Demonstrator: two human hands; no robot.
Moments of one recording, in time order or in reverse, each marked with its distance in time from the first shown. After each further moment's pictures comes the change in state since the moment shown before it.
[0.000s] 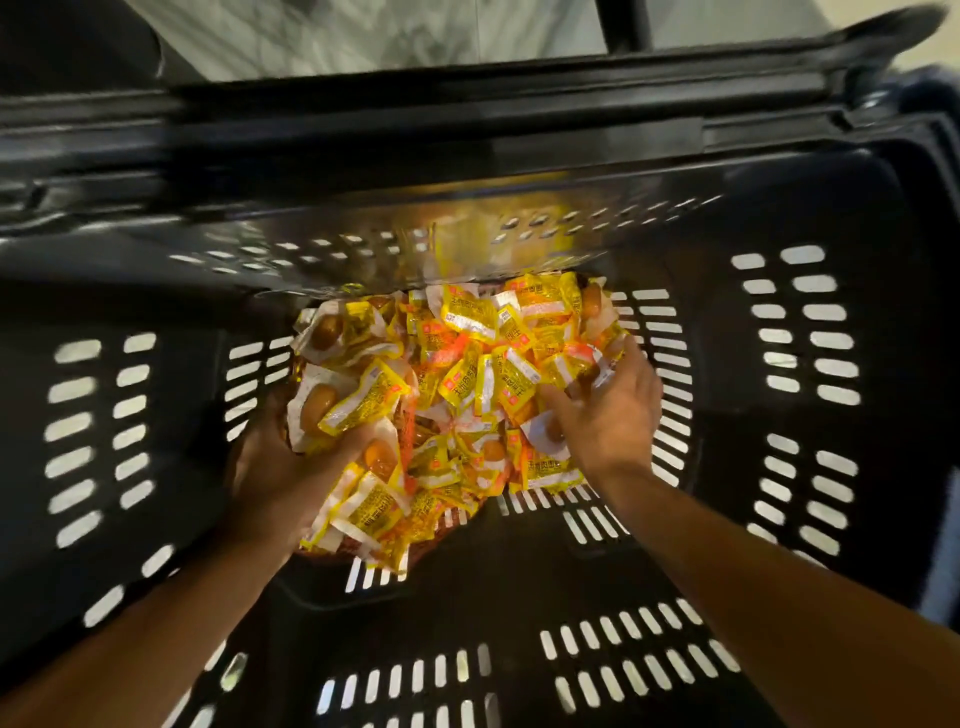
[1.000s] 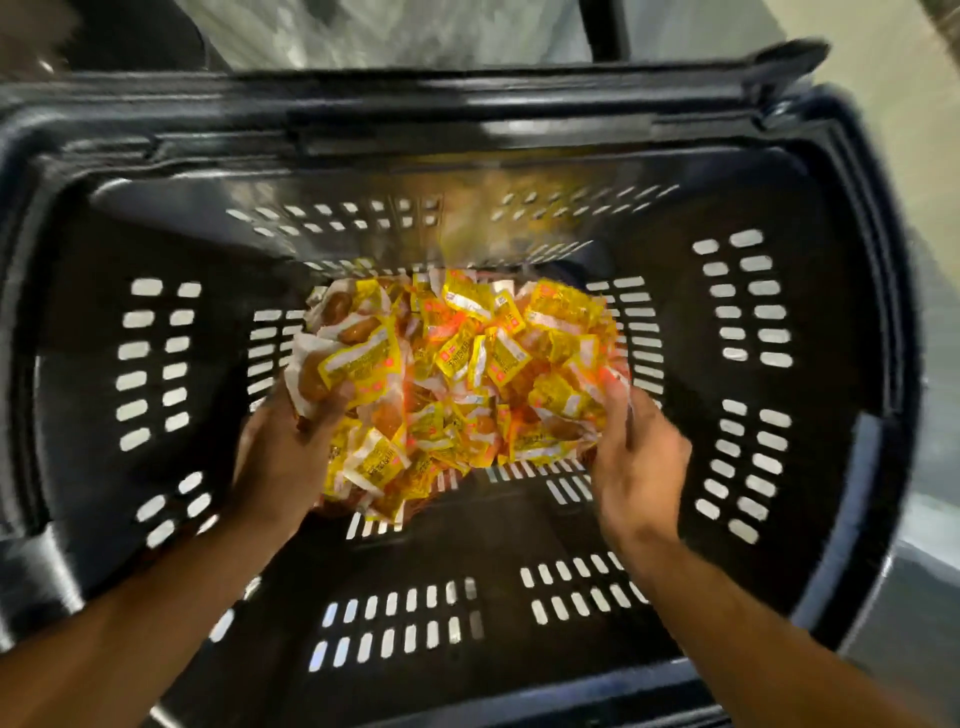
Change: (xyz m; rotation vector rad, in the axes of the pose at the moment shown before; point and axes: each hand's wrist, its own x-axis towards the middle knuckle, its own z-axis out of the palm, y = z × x) left_hand -0.025 -0.017 -0.004 0.002 0.067 0.265; right_hand -0.080 0.010 -0.054 0.237 0.075 -0.082
